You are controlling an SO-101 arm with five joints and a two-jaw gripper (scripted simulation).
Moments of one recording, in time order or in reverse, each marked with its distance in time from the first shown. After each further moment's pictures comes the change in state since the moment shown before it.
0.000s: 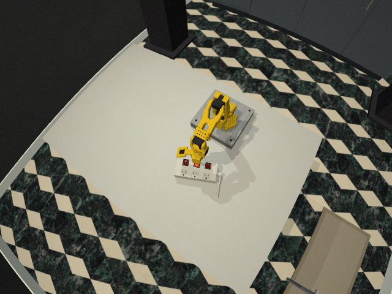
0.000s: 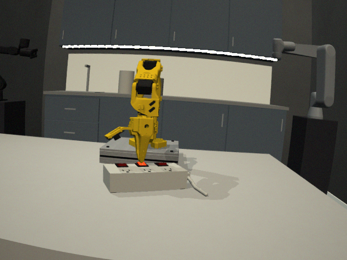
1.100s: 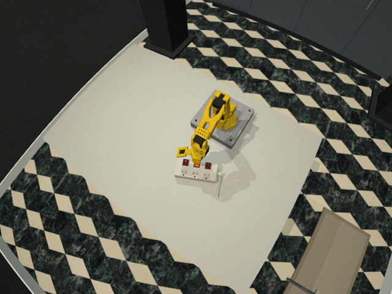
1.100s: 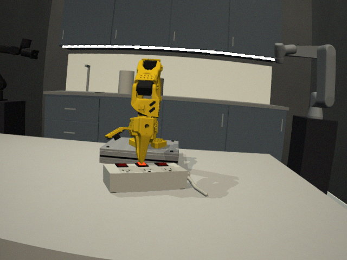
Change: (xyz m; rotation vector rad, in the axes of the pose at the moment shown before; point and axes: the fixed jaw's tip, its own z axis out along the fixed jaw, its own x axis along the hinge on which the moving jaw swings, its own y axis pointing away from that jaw) arm -0.001 0.003 0.001 -0.057 -0.020 0.000
